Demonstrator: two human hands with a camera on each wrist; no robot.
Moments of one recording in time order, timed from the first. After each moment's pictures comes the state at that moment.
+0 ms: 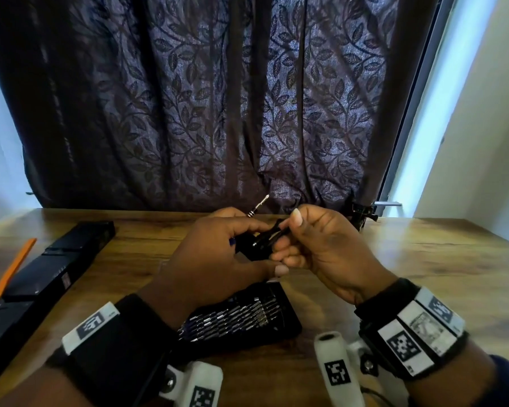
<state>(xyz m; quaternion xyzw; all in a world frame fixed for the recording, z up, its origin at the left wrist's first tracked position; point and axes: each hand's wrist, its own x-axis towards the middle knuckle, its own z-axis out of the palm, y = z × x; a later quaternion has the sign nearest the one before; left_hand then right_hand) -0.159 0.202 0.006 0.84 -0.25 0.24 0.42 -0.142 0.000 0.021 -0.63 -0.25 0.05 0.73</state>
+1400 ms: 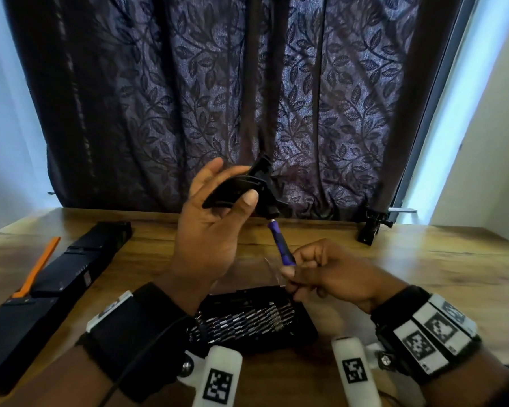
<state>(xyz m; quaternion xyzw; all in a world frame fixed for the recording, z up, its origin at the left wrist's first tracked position) -0.146 0.202 0.020 0.56 -0.24 0.34 0.72 -0.126 -0.008 0.006 -0.82 -0.24 0.15 0.50</state>
